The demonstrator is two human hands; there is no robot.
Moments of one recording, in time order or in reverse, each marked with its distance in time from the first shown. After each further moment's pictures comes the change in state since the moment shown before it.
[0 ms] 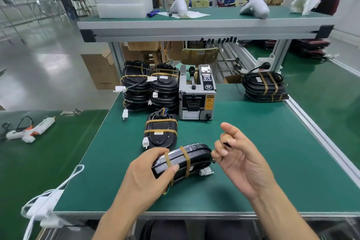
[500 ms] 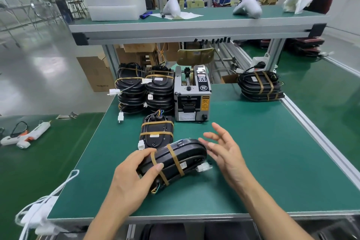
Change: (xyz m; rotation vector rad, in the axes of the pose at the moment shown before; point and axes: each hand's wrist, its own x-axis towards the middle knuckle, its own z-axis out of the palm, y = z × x) left_hand 0.005 -0.023 -0.001 -0.125 0.039 -0.056; right_hand 0.032 0.033 -0.045 -0.435 0.189 -0.045
